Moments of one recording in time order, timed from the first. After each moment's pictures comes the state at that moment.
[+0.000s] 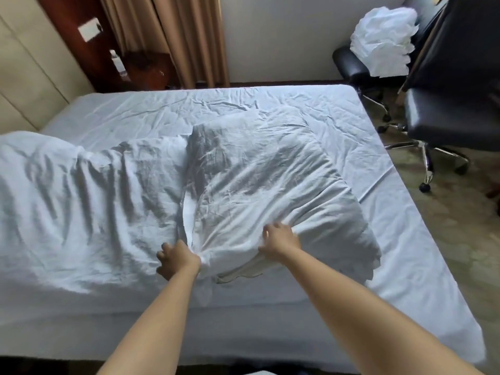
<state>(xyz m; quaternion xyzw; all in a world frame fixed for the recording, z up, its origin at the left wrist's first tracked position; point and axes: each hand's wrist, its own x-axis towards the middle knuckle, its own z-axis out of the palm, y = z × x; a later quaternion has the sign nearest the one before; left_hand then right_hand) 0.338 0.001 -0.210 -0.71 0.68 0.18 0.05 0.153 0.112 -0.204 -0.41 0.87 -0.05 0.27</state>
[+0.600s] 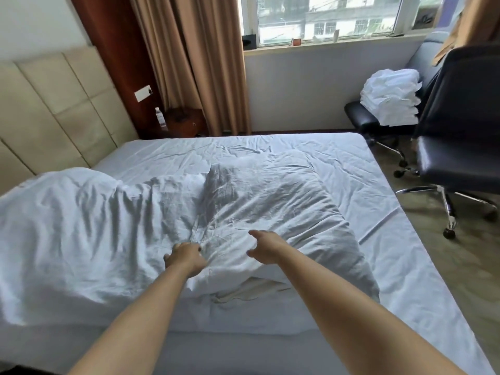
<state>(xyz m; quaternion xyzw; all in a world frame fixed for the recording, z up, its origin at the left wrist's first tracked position) 0.325 0.025 -0.127 -0.58 0.80 0.13 0.13 0.138 0.120 -0.130 -0.54 0.79 -0.07 0.28</state>
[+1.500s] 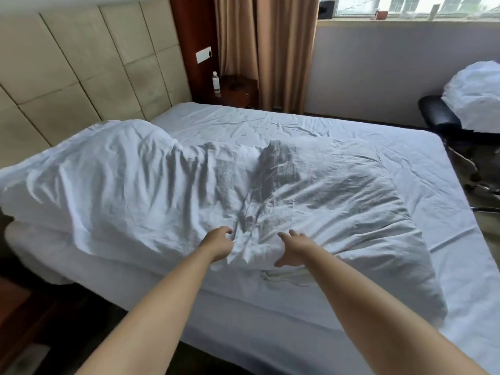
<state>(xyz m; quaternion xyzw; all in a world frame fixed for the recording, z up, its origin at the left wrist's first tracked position) 0.418 -0.003 -0.156 -0.60 0.72 0.36 0.01 0.216 0.062 -0.183 -0.58 0.76 0.11 0.28</state>
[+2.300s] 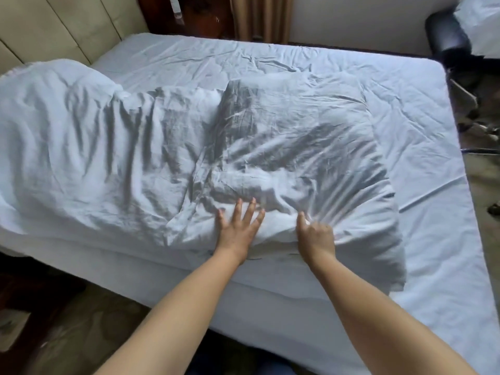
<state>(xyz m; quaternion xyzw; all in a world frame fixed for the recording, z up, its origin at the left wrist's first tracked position) 0.252 0.056 -0.259 -0.42 0.88 0.02 0.22 0.092 0.135 -0.287 -0.57 0.82 -0.01 0.03</state>
